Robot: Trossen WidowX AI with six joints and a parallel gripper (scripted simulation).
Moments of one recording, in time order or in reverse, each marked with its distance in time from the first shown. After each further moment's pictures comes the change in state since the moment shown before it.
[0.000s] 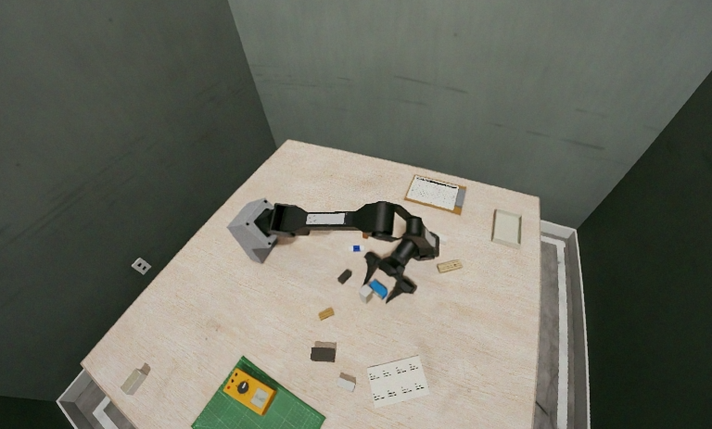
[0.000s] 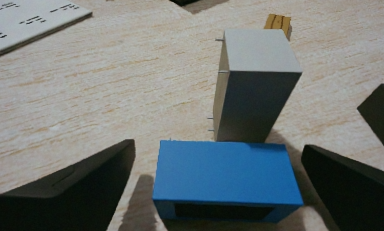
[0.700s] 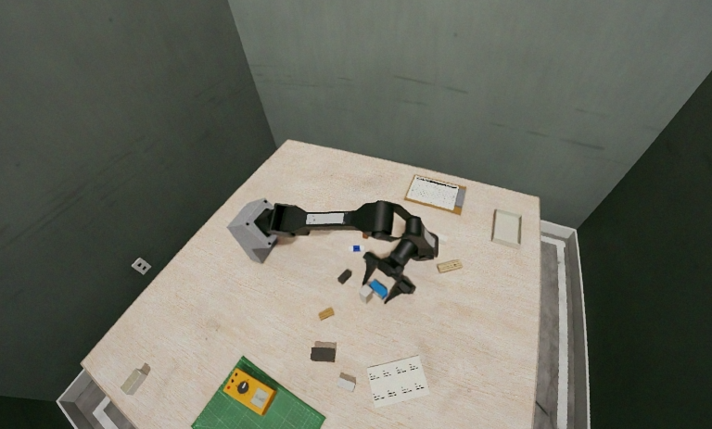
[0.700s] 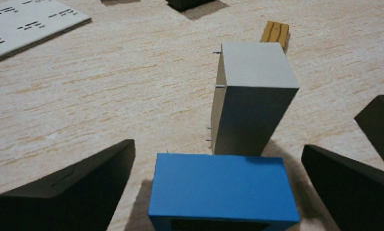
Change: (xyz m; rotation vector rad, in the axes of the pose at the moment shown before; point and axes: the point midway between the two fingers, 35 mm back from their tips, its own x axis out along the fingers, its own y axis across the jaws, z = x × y) arm 0.002 -0.001 0.006 -0.007 -0.006 -0.002
